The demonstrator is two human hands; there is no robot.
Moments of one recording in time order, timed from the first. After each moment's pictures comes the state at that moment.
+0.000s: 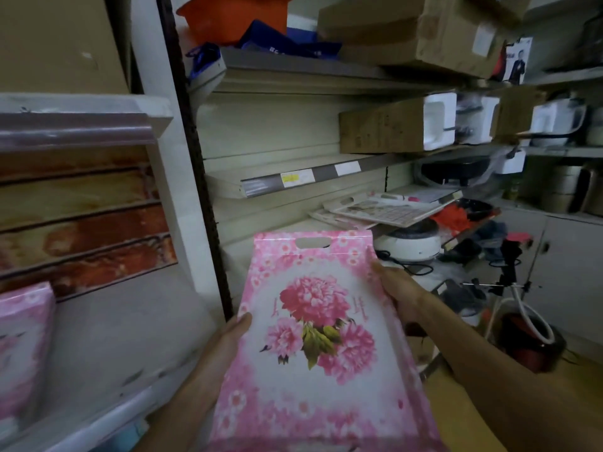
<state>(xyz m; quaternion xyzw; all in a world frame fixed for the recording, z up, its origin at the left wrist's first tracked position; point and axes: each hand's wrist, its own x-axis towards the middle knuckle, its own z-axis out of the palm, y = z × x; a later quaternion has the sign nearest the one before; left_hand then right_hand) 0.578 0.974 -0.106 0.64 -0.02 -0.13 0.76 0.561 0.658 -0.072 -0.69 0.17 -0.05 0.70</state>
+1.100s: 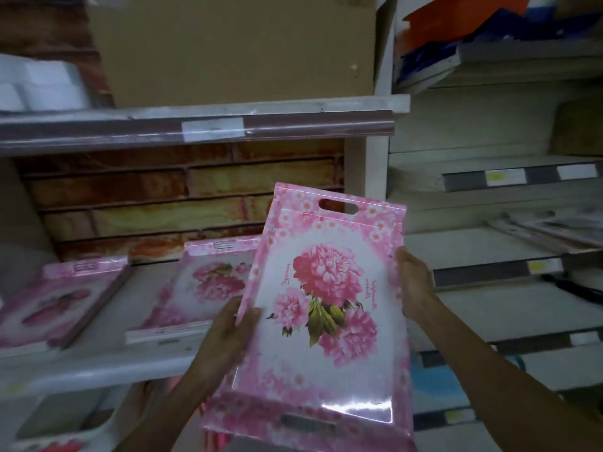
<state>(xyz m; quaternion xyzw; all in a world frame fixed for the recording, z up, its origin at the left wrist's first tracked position) 0.422 1.220 -0.075 0.80 0.04 0.19 0.57 0.591 0.947 -0.057 -0.63 0.05 -0.04 0.77</state>
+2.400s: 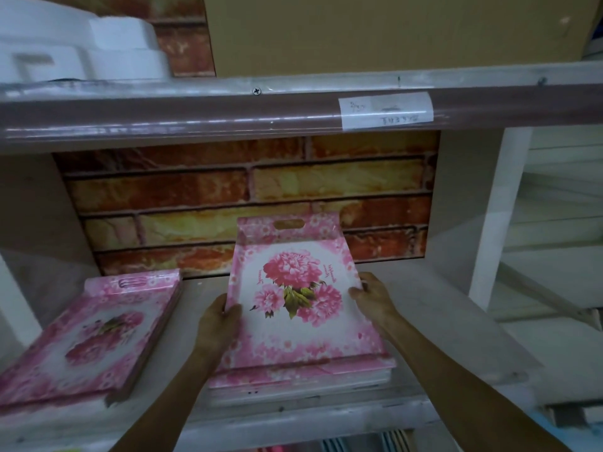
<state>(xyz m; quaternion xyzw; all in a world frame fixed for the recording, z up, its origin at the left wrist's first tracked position) 0.553 1.512 -0.111 0.81 0.19 0.25 0.50 0.684 1.249 -0.104 -0.80 -0.09 -0.01 0.59</state>
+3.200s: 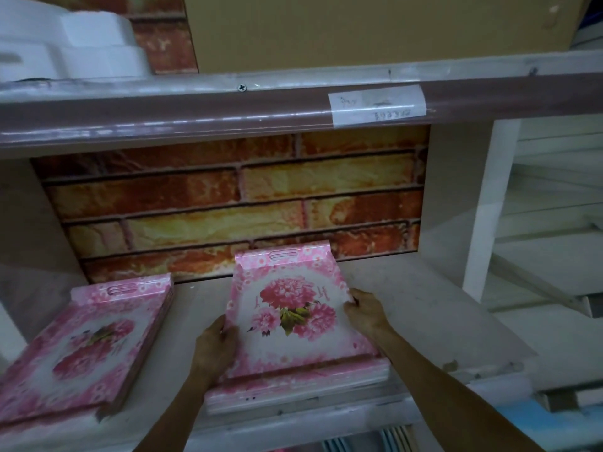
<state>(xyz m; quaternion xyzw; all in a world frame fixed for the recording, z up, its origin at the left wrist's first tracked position) 0.558 1.524 -0.143 0.89 0.19 0.20 0.37 0.689 1.253 -0.139 -0.87 -0.09 -0.02 0.49</state>
